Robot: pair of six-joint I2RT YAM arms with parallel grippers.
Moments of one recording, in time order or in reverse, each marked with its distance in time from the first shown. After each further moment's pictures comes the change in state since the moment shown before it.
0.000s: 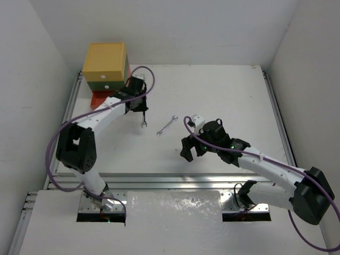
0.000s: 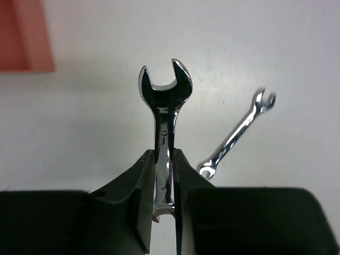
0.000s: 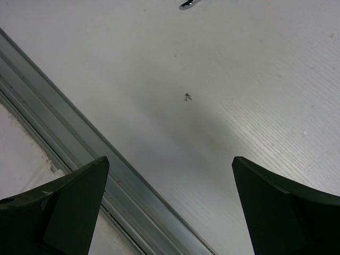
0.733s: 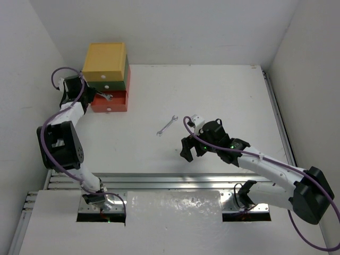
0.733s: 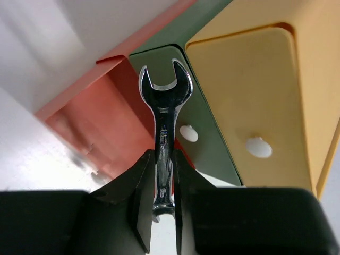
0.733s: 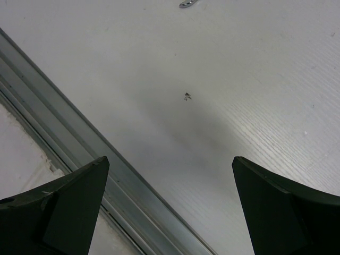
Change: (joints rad) left arm 0.629 -0.066 -0.176 0.480 0.100 -0.638; right arm 0.000 0.009 0.000 0.000 -0.002 -0.002
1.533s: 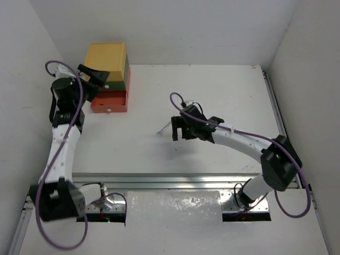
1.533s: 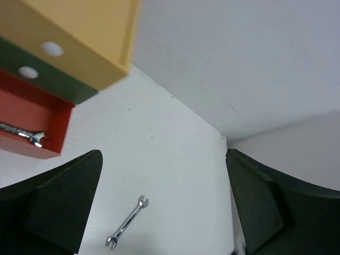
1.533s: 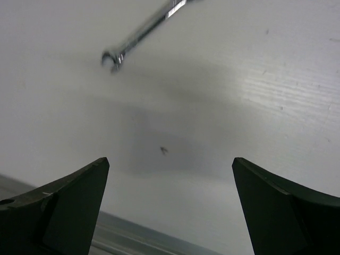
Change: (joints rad) left arm -0.060 -0.460 -0.121 0.013 0.319 0.098; right arm 0.012 0.397 0.359 -0.188 0.277 0.332
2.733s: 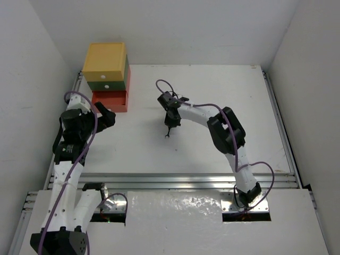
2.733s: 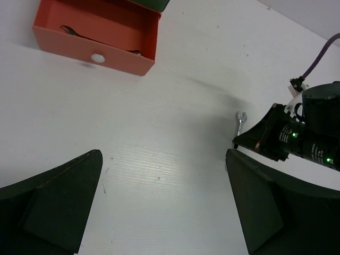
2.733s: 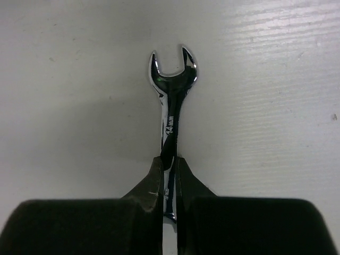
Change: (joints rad) left arm -0.096 -0.463 -0.270 -0.410 -0.150 0.485; right arm -0.058 0.768 0.740 -0.280 0.116 0.372
